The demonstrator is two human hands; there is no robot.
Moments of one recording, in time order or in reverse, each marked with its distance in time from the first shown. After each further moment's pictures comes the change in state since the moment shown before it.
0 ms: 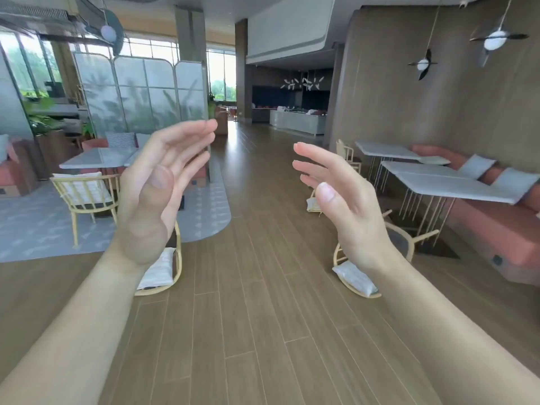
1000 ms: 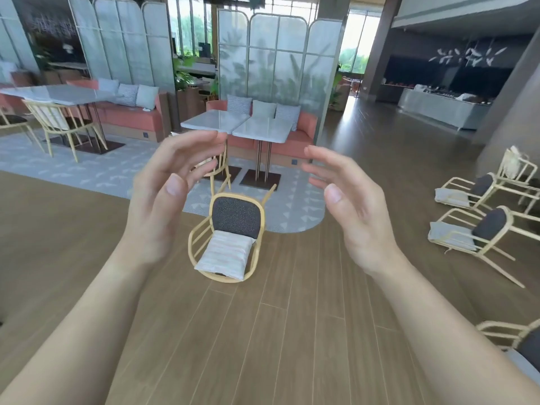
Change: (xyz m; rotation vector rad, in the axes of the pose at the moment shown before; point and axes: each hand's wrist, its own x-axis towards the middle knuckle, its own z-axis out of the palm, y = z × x) left_hand 0.121 -0.304 -0.309 0.414 0.349 -0.099; right_hand 0.334 0.393 0.239 0.337 -0.270 -0.028
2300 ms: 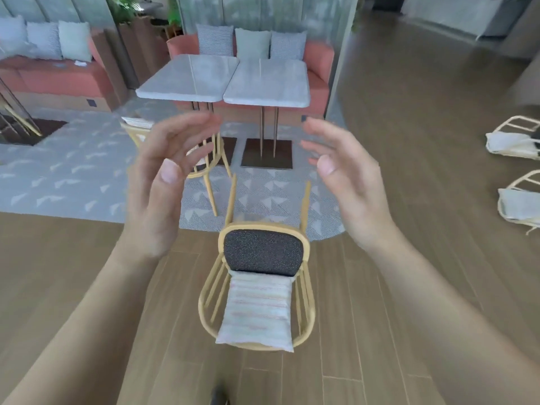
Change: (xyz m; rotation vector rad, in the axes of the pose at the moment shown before) left_hand 0.436 -0.693 -0.328 -0.051 -0.094 -0.184; right_hand 0.540 0.639 0.219 0.025 0.118 0.261
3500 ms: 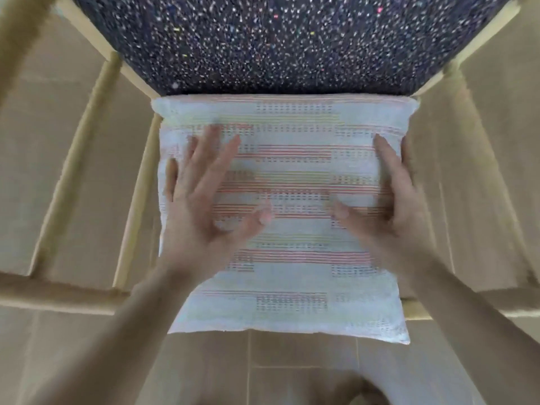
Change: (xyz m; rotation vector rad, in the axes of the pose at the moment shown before) left_hand -0.486 -0.867 0.008 0.670 -0.300 -0.593; right_hand -0.413 0.930 0.155 -0.322 0.086 0.649
